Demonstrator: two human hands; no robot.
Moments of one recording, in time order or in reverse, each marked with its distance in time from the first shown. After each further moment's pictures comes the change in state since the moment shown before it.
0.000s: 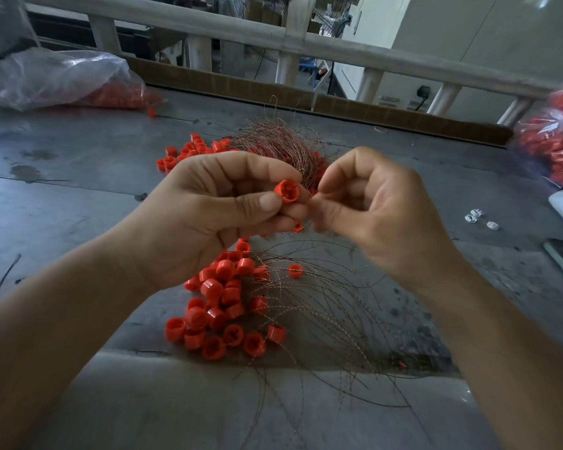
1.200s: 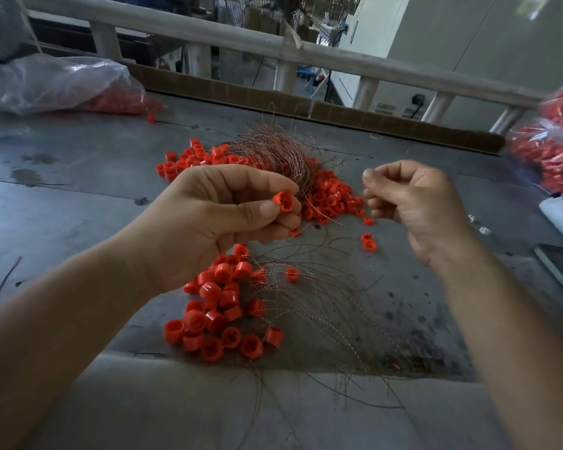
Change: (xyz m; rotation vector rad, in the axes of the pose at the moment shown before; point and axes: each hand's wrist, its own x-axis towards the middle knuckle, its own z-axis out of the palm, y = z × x) left_hand 0.002 -0.002 -0.003 0.071 0.044 -0.049; right_hand 0.025 0.051 -0.042 0.094 0.321 0.308
